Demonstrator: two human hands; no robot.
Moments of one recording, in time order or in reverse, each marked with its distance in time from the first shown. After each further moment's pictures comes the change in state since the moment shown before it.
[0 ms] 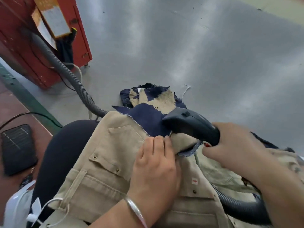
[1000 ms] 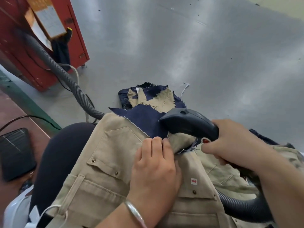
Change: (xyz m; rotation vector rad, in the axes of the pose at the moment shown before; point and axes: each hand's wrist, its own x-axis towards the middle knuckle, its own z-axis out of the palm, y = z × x) left_hand 0.002 -0.001 0.000 -0.010 -0.025 -0.007; right_hand 0.016 0.006 -0.005 0.172 -0.150 0.021
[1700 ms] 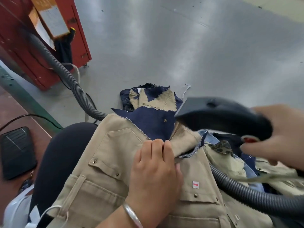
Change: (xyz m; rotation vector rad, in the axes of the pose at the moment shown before) left_hand -0.002 -0.003 -0.004 -0.067 0.027 0.008; right_hand -0.034 0.000 -0.058 -0.071 0.092 -0.079
